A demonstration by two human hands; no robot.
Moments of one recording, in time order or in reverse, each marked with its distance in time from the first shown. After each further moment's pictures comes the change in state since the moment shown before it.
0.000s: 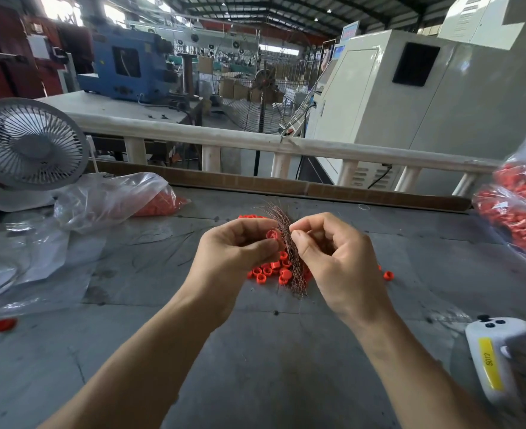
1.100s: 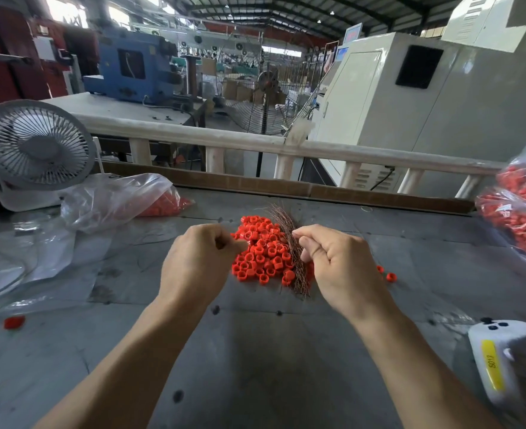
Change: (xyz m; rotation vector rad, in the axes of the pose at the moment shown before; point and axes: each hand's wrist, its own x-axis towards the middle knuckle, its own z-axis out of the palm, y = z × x) left_hand 0.008 0.003 -0.036 1.069 0.320 0.108; right_hand 0.007 0.015 -0.005 -0.469 -0.077 -0.061
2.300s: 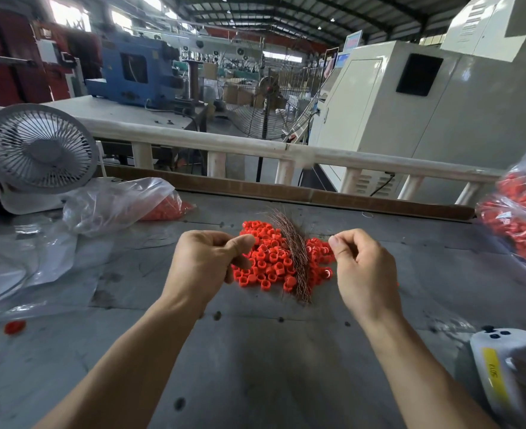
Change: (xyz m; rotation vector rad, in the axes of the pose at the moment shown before) left_hand 0.003 0.000 -0.003 -0.596 -0.186 -0.109; right_hand 0.001 0.025 0.000 0.059 0.215 0.308
